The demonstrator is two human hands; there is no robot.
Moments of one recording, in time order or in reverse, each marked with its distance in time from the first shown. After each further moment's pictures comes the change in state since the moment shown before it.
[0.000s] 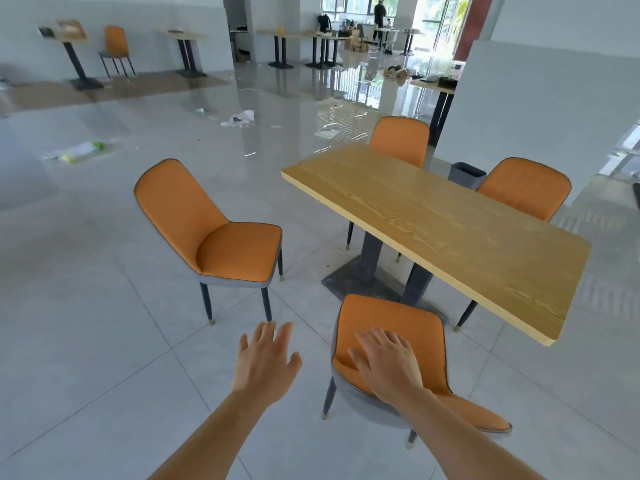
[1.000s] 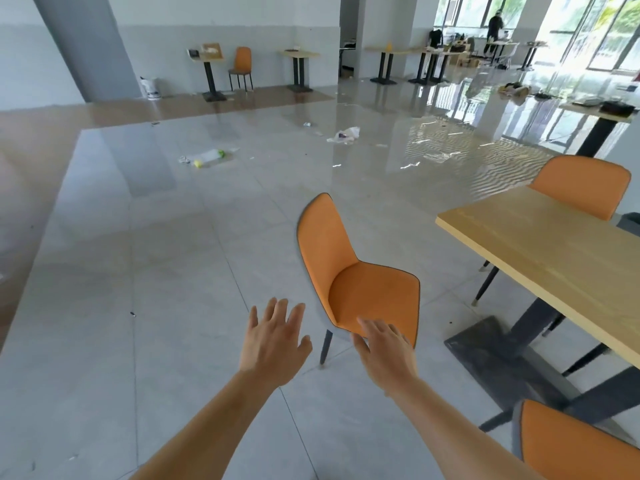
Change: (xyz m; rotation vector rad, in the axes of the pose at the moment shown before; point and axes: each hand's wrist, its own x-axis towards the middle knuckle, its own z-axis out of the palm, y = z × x) left_hand 0.161 -0.418 -0.153 0.114 0.094 -0.174; right_hand 0.345 -0.403 0.035 0.219 -0.020 -0.156
